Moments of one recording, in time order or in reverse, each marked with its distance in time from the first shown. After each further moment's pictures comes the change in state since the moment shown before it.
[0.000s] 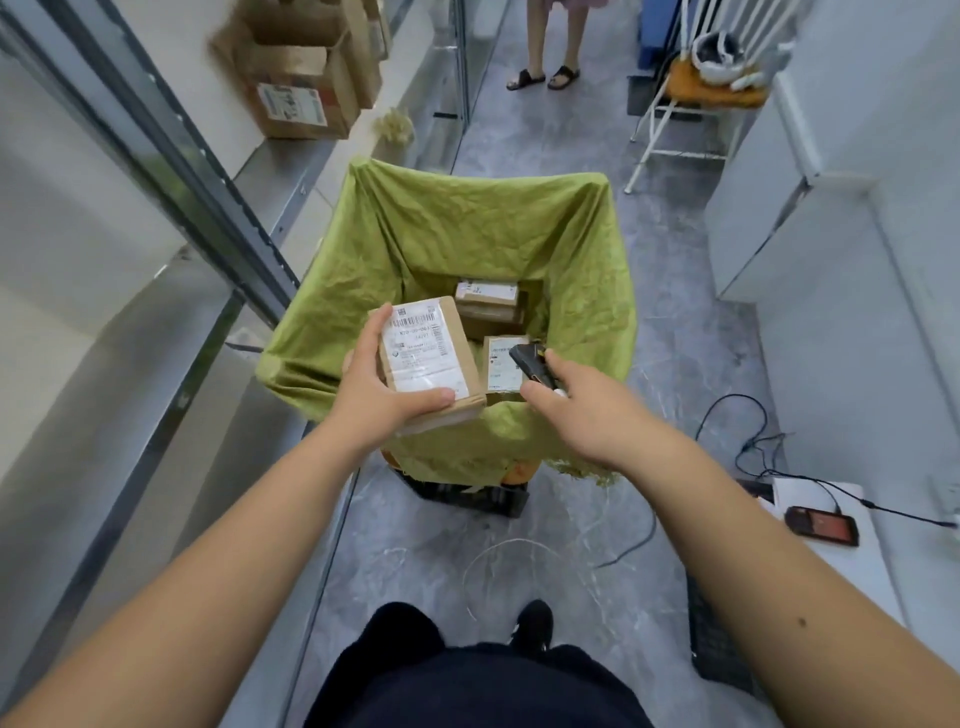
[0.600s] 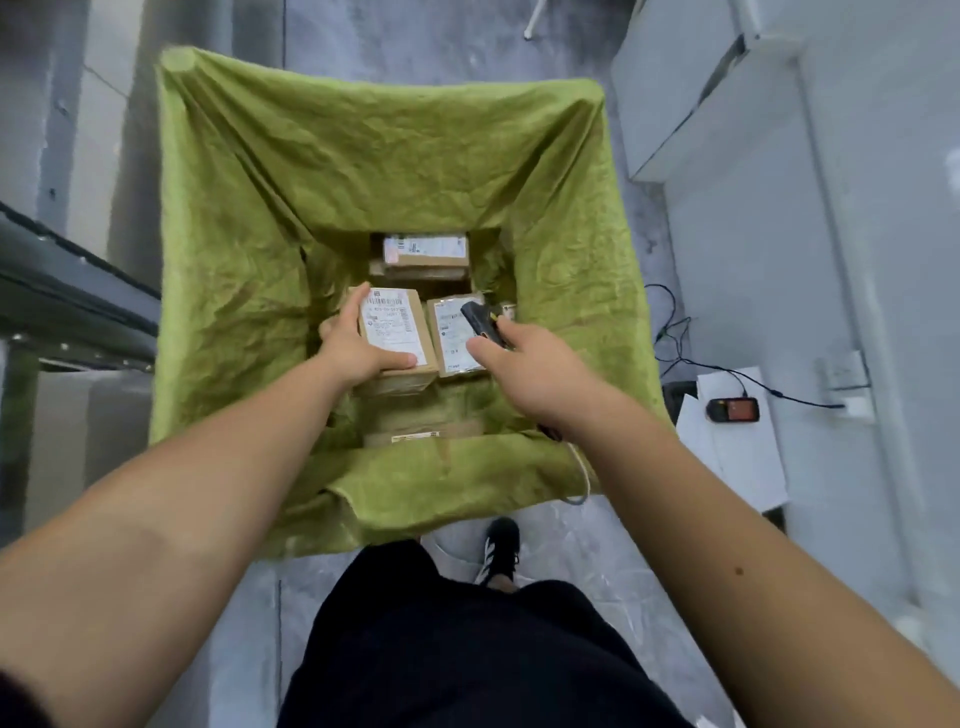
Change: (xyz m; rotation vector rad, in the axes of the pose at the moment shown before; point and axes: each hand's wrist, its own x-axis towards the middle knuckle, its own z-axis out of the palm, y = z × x) left_hand 0.264 -0.134 0.047 0.193 -0.381 -0.352; right_hand 0.174 -0.057 0.038 0.140 -0.024 0.435
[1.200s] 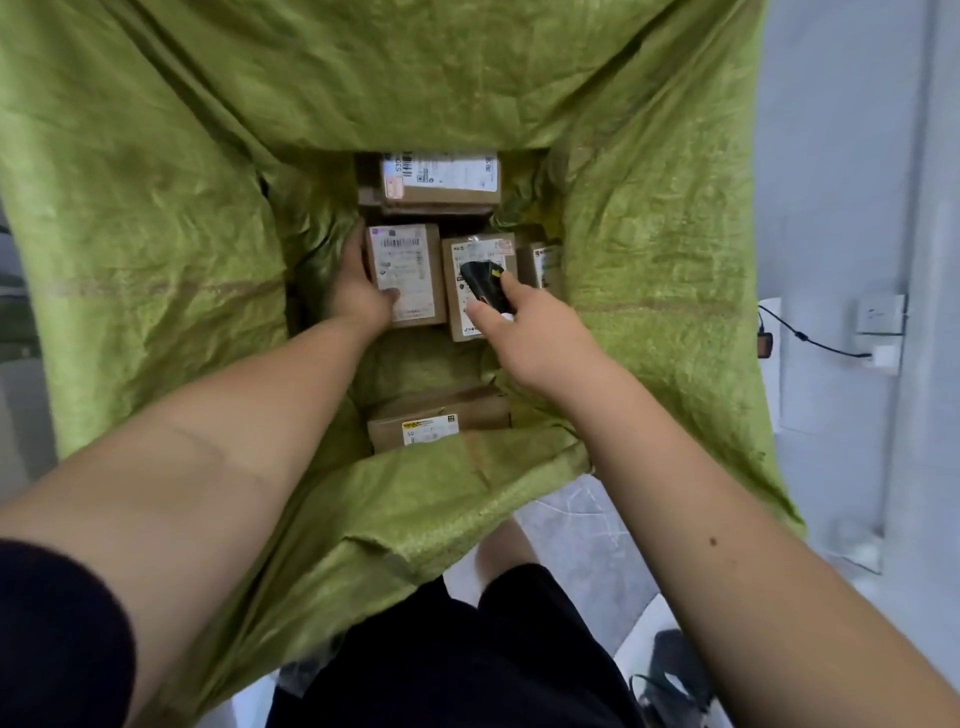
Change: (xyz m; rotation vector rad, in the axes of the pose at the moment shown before) left_hand 0.137 -0.061 0.052 0.033 0.075 -0.053; right_hand 0.122 -0.005 0.053 -0.104 -0.089 0.211
